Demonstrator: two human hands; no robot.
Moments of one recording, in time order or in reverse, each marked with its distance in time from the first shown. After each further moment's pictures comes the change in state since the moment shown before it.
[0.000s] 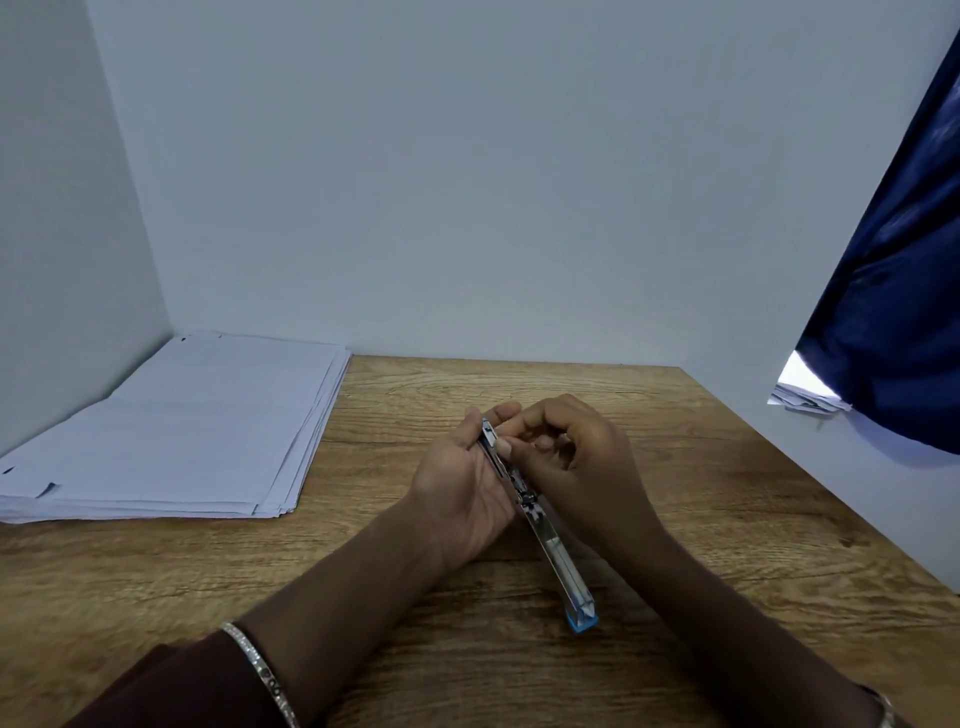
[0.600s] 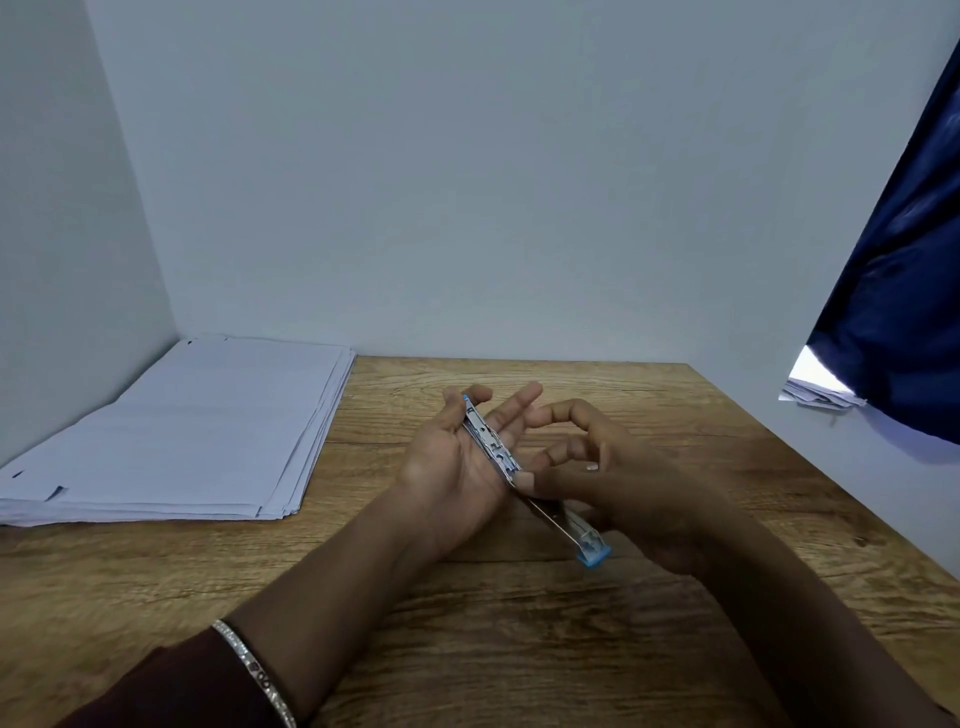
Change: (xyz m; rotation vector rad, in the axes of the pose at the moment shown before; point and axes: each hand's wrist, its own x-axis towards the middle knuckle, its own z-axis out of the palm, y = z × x) left_hand 0.001 0.013 0.000 -0.055 -0.017 0.094; right_hand 0.001 -0.011 -0.036 0.461 -0.477 0.595
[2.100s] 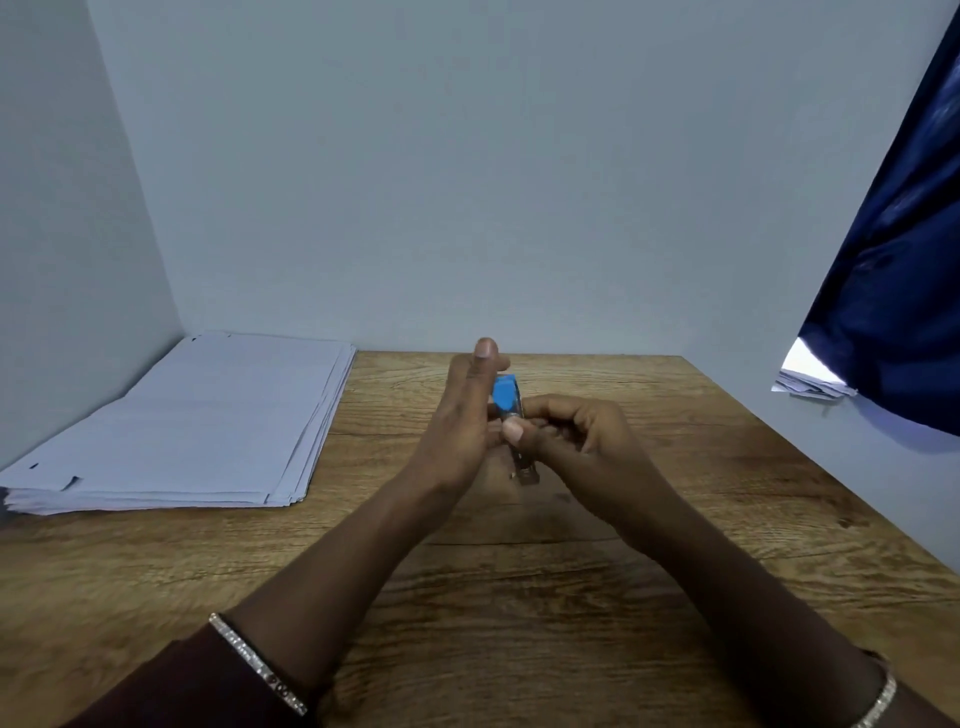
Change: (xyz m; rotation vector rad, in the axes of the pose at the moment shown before) left_hand -0.019 0.002 0.018 1.145 0.075 0.378; right_hand 0.021 0.023 0.007 -0.099 0.111 -0.493
